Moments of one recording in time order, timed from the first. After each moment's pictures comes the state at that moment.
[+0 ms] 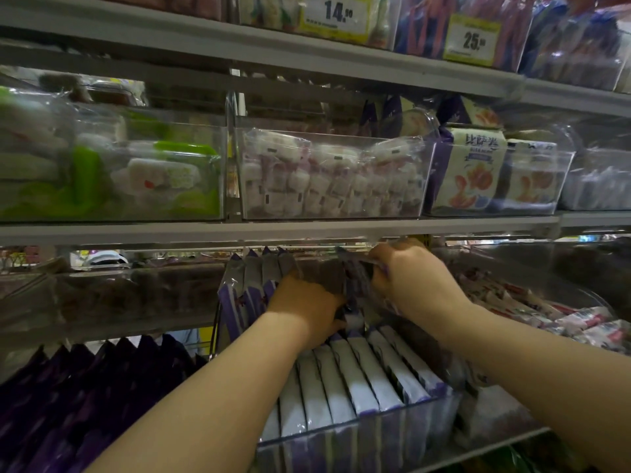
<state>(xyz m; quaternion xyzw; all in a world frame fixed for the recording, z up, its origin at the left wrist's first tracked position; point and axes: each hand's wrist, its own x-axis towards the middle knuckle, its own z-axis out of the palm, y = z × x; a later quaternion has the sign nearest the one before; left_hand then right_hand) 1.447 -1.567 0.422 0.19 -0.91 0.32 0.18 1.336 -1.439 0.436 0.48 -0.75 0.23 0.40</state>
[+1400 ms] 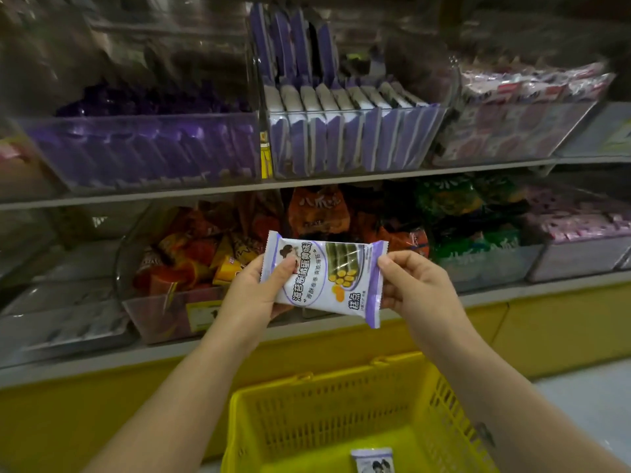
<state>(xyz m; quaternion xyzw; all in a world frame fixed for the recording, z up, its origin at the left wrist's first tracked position) 1.636 -1.454 0.138 0.23 -0.59 -0.69 0.36 1.502 -1.303 0.163 0.33 -0.62 0.68 -0.23</state>
